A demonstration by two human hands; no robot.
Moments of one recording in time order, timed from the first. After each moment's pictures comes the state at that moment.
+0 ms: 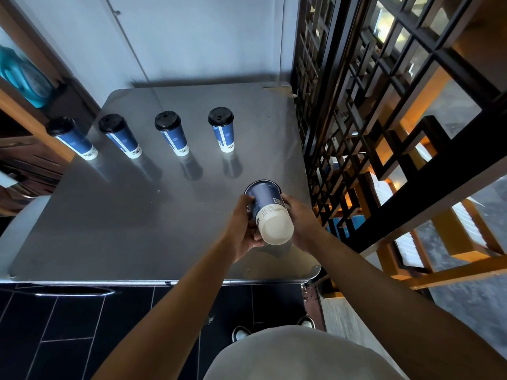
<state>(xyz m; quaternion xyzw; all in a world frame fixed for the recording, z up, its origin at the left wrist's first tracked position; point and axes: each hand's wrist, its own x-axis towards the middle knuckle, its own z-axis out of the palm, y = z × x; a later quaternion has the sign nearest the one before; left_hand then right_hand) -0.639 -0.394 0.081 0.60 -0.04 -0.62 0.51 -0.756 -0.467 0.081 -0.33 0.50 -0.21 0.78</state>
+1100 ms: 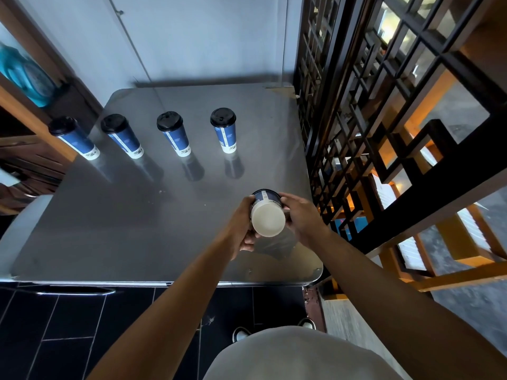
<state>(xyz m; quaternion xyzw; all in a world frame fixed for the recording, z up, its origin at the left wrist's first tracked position) -0.621 -0.394 0.079 0.67 -0.14 -0.60 0.41 -0.750 -0.481 0.077 -0.42 0.53 -0.23 0.70</state>
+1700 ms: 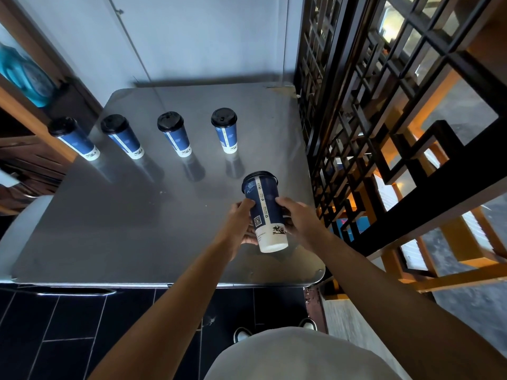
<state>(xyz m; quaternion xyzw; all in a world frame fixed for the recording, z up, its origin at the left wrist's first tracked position) -0.614 -0.396 0.068 0.70 -0.17 -0.53 0.45 -0.753 -0.482 0.062 -0.40 0.47 -0.19 0.76</state>
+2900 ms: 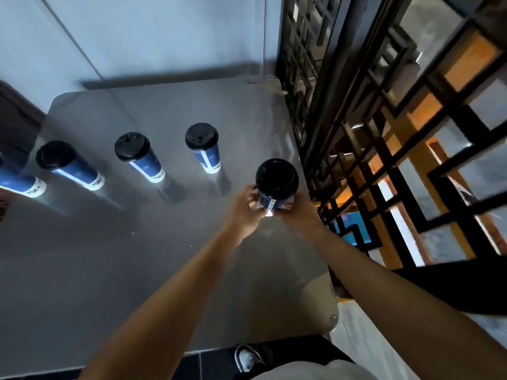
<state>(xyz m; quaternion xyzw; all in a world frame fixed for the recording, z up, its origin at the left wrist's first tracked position) -0.545 -0.563 0.021 0.72 -0.35 -0.44 0.41 -0.686 -0.620 0.013 -0.65 0.55 -0.17 0.49</state>
